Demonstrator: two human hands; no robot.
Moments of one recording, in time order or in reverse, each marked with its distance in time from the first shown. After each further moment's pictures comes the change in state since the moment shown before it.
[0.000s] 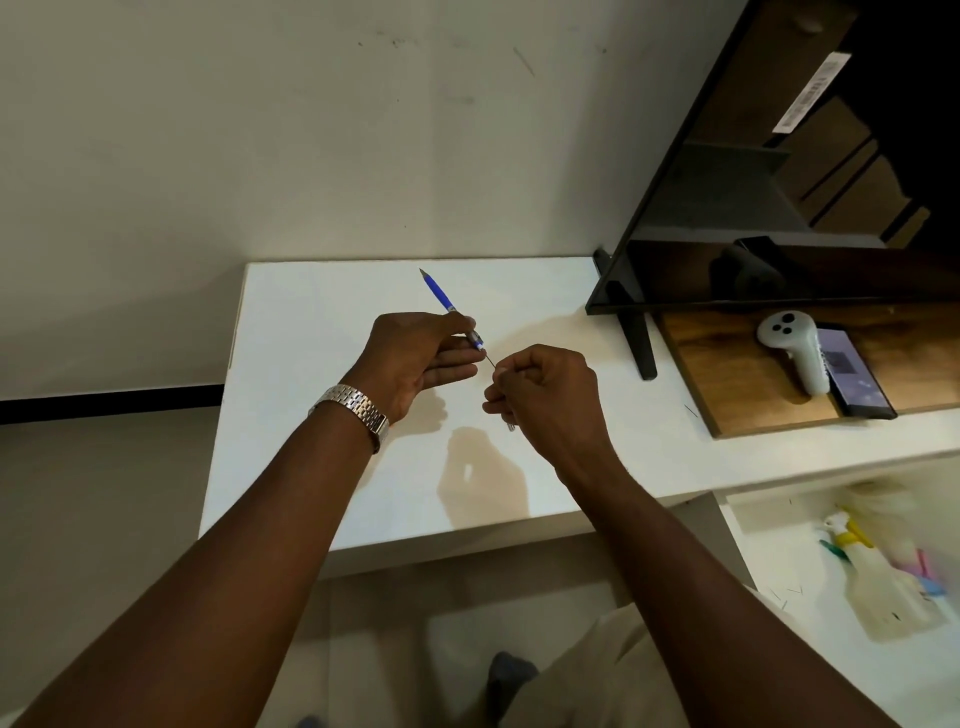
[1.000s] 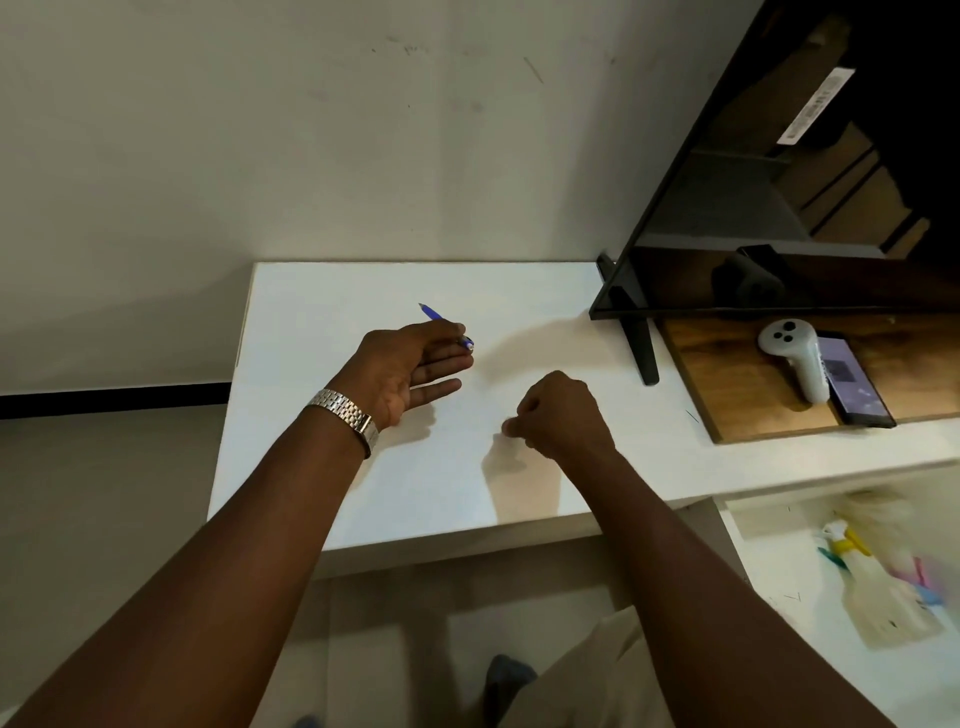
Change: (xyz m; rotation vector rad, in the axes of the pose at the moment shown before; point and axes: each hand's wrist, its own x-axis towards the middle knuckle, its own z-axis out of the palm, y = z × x) left_hand -0.005 -0.001 -0.021 -0.018 -0.029 -0.124; right_hand 0.025 0.028 -0.008 -0.534 -0.155 0.119
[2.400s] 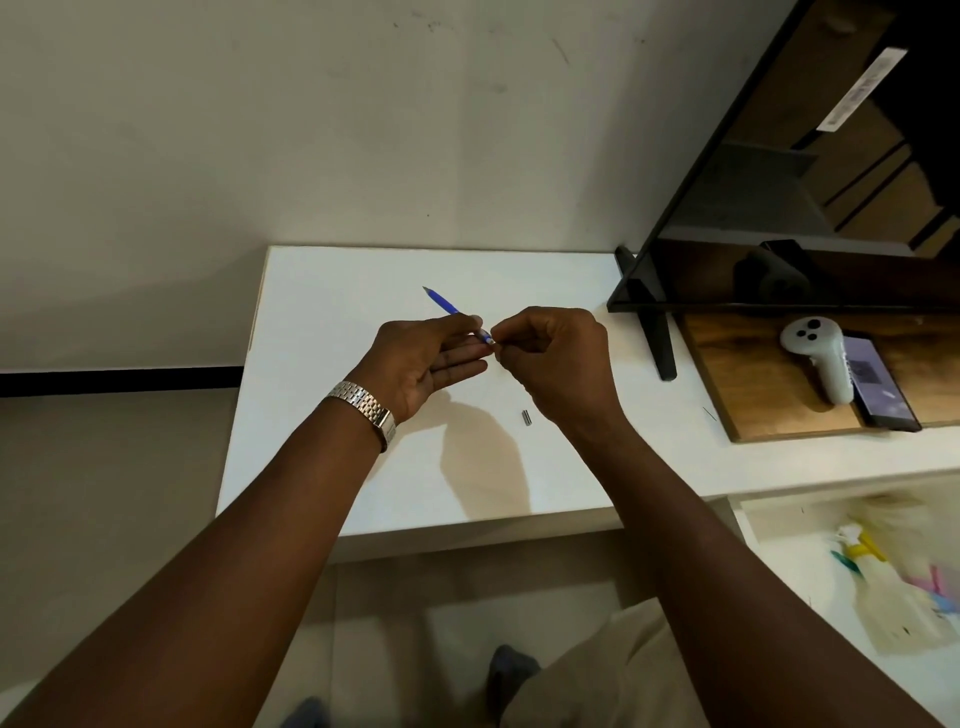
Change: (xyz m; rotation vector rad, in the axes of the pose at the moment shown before) left_hand 0.007 -0.009 0.001 -0.161 0.005 0.047; right_hand -0.017 -0.050 -0.016 0.434 0.181 -0.354
